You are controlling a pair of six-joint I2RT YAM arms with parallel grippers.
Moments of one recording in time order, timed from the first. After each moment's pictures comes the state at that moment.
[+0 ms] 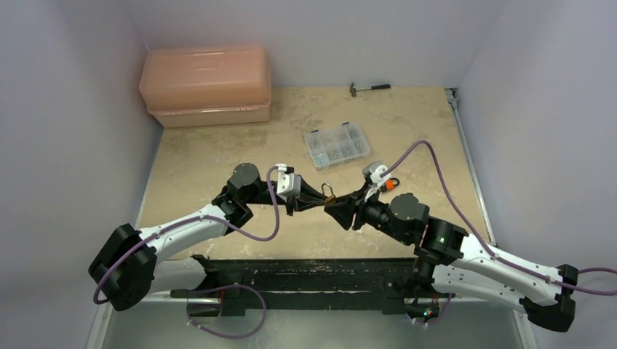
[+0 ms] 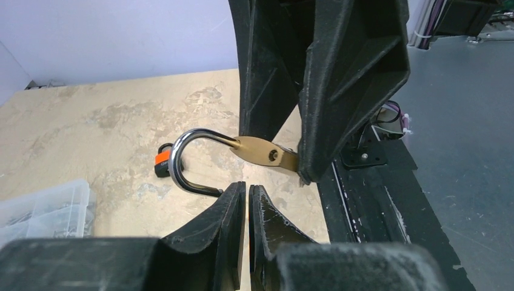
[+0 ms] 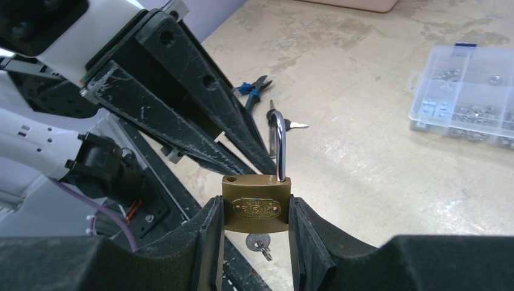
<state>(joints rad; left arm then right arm) -0.74 1.20 0.59 0.66 0.85 0.05 1.10 0.68 0.68 -0.18 0.23 0.41</state>
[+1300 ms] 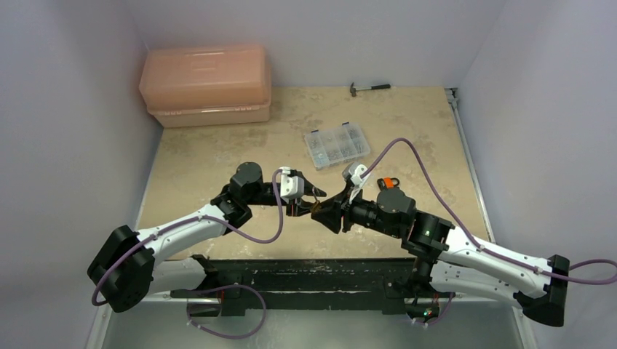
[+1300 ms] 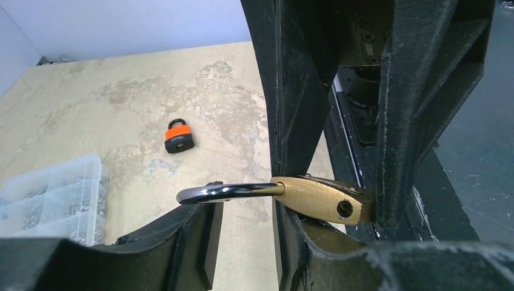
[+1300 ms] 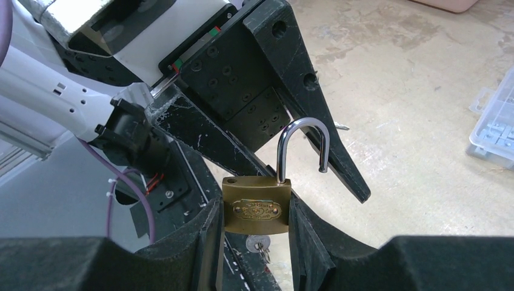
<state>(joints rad) -0.74 1.19 0.60 0.52 0.81 0.17 1.09 0.81 0.71 -0.10 0.02 0.34</state>
